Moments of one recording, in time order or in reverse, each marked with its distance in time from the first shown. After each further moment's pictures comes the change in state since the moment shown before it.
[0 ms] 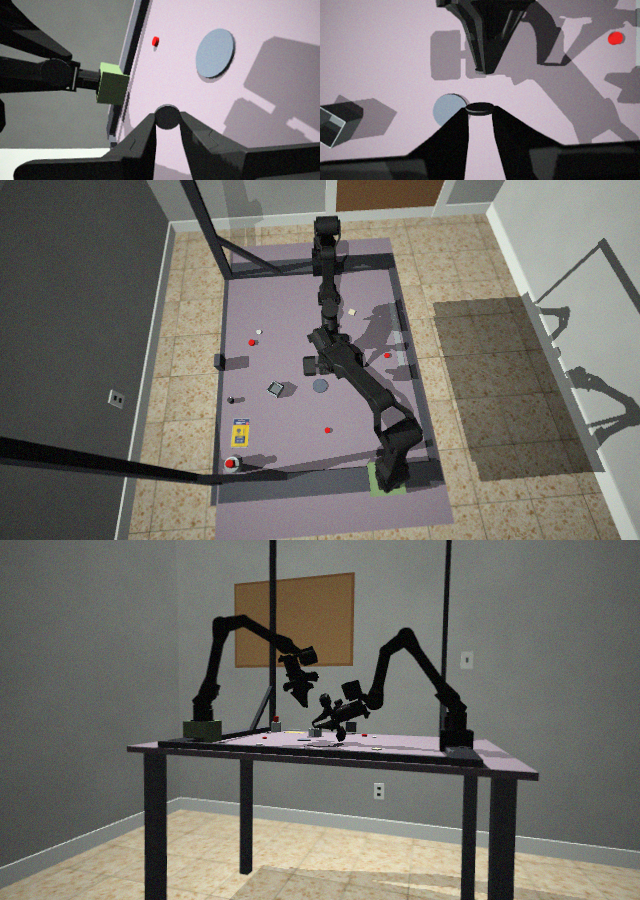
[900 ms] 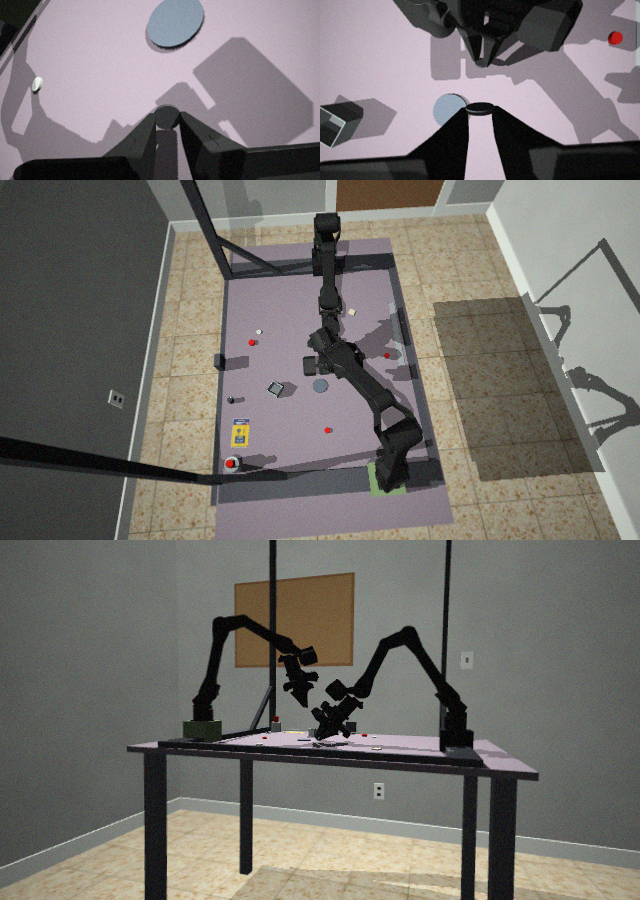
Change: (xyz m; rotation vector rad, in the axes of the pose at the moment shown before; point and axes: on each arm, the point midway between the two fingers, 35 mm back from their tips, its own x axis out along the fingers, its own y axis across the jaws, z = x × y) left arm 0.007 -0.039 -0.014 -0.526 0.277 -0.378; right arm 0.000 0.000 0.000 0.000 0.000 0.000
